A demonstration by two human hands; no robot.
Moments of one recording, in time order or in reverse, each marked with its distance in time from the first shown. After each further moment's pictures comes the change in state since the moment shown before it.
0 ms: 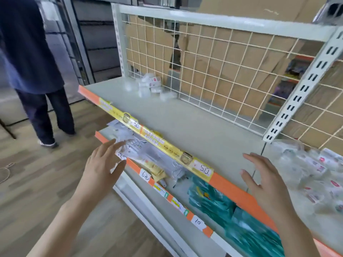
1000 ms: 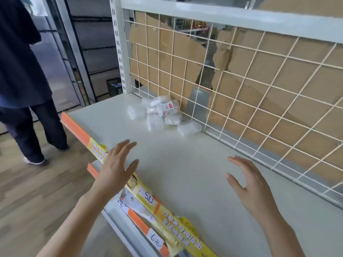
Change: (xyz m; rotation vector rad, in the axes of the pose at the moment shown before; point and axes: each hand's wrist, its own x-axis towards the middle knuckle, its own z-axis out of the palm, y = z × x) left_hand 0.249 -0.136 0.073 -0.065 -0.054 -0.117; right_hand 0.244 -0.046 0.180 0.013 -0.111 -0.034
